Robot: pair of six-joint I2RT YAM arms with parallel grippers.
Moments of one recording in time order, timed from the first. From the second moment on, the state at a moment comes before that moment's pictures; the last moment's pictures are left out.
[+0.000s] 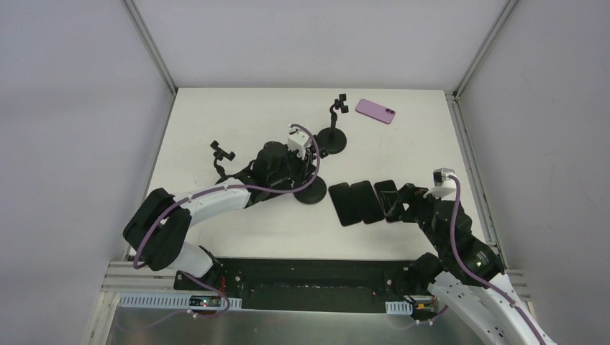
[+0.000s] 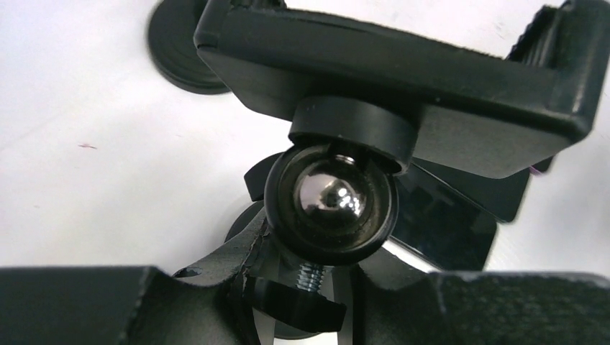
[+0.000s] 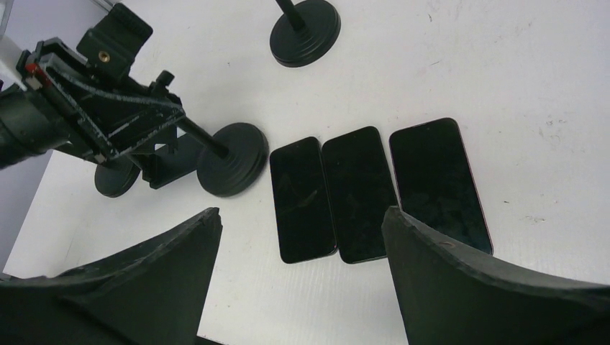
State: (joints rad) left arm -0.74 1.43 0.76 0.32 0.05 -0.16; right arm 0.64 0.28 0.59 -0.62 0.30 0.56
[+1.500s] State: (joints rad) left arm -0.49 1.18 0.76 0.16 0.22 -0.23; right arm 0.19 1.26 1.25 -0.75 0.24 0.74
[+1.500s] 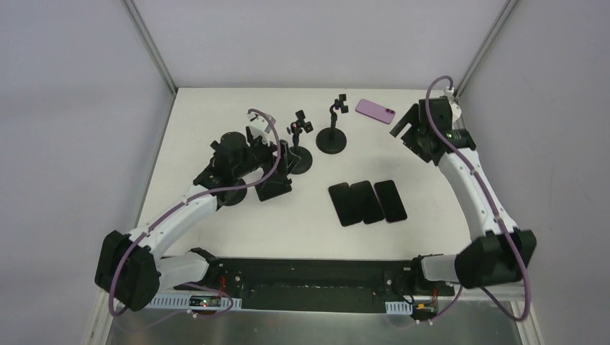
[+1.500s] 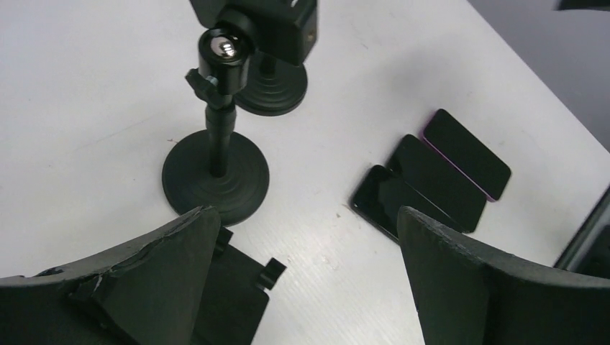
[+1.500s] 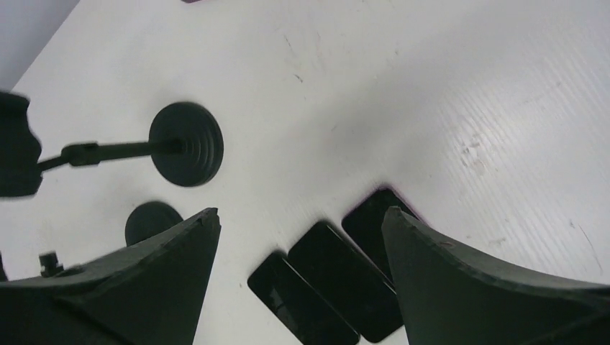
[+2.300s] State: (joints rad) left arm -0.50 0.96 0.79 -0.26 0.32 -0.03; right arm -0.09 2.33 2.11 -0.69 -0.06 0.95
